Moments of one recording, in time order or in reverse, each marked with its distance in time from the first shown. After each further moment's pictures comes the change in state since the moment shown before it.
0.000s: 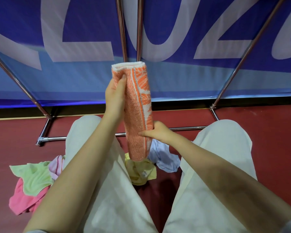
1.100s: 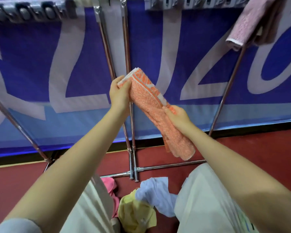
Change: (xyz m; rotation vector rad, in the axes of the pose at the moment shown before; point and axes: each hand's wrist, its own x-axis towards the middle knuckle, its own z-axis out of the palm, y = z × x) left_hand 0.077 0.108 0.115 -0.029 -0.007 0.136; right_hand 0.010 -0.117 -0.171 -0.038 0.586 -0.225
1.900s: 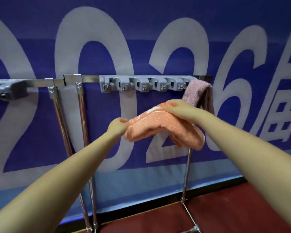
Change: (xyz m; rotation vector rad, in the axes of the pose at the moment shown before) left_hand 0.112 0.025 0.195 0.769 -0.333 0.015; right_hand 0.154 -0.147 -0.245 -0.391 -0.084 -0.266
